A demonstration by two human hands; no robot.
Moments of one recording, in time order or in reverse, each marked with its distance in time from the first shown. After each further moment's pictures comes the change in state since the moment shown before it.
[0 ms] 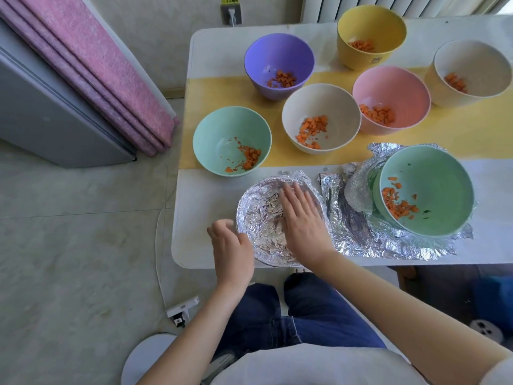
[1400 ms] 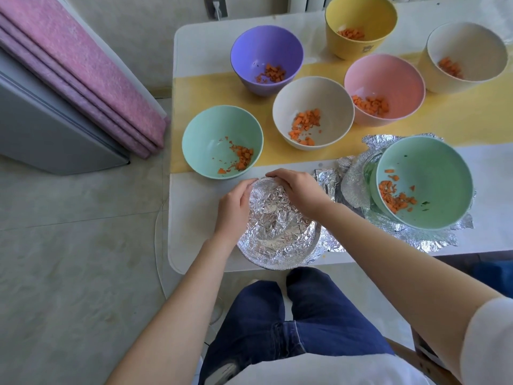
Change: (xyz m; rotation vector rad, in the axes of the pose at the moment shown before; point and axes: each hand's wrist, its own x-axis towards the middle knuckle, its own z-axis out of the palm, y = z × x) left_hand 0.086 0.009 0.022 0.002 -0.264 0.369; right_hand 0.071 0.039 -0.013 0.605 -0.158 0.114
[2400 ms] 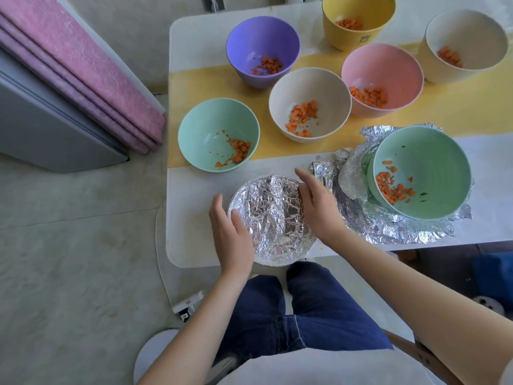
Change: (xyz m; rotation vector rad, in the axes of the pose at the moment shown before) left_hand -0.068 0.014 0.020 -0.086 0.345 -0.281; right_hand -0.061 0.001 0.006 0.189 0.214 0.277
